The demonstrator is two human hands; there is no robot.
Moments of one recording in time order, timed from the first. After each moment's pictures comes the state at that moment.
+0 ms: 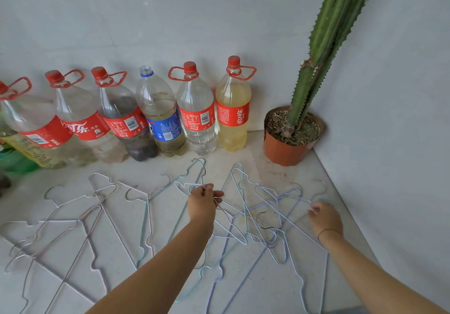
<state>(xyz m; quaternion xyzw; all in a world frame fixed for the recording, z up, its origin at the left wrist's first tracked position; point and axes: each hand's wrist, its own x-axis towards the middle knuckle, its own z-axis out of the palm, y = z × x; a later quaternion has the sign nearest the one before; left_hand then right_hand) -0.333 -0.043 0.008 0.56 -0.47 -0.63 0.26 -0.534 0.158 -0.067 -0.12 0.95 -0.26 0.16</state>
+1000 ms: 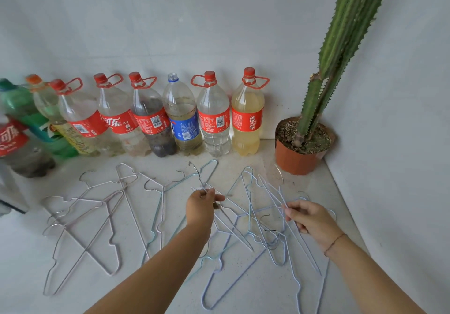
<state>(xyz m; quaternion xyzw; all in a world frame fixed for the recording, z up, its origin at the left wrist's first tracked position) -0.301 -0.009 0.039 0.58 -0.50 -0.58 0.28 -0.481 0.154 0.033 -0.21 0.71 -0.53 0.40</state>
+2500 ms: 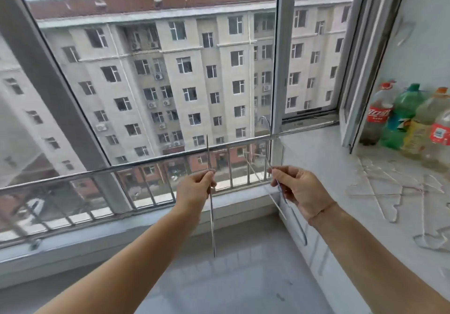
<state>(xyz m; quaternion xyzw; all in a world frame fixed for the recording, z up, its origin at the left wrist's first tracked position) 0.241 0.430 0.195 0.72 -0.21 -0.20 0.63 0.077 0.296 0.196 -0.57 0.27 -0.32 0.71</state>
